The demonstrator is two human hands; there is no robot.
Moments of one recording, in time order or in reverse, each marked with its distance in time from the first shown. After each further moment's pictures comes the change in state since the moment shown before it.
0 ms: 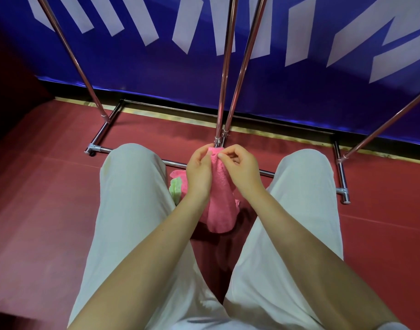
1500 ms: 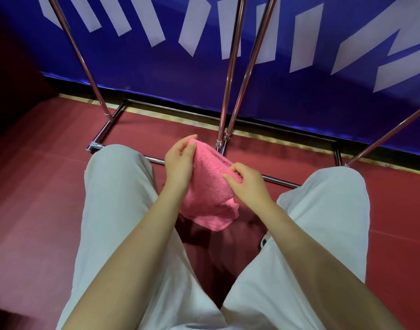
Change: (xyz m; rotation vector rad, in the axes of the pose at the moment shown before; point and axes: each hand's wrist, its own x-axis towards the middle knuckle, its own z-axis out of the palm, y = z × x) left_hand 0.024 0.027 -0.035 0.155 0.053 0.213; right_hand -0.012 0.020 -0.019 -0.381 -0.172 -0.038
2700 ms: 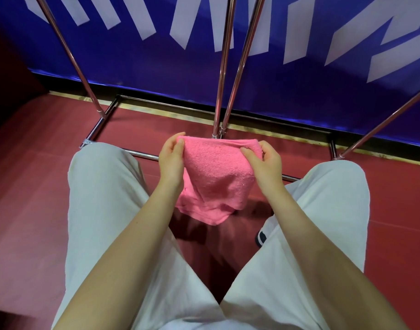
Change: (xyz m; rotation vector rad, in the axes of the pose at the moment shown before) left_hand -0.001 -0.008 0.000 -0.085 0.025 -0.140; right_hand 0.005 0.000 -0.034 0.457 0.287 0.103
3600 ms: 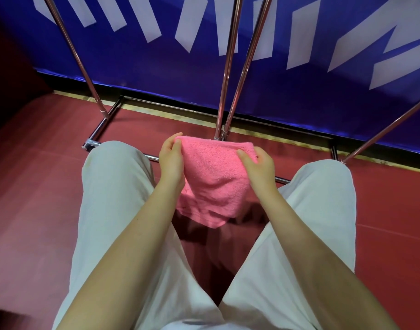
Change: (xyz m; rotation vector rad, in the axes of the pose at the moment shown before) left_hand 0.013 0.002 0.002 -0.075 0.066 -0.098; right_hand 0.004 0.000 0.019 -0.069 0.022 0.099
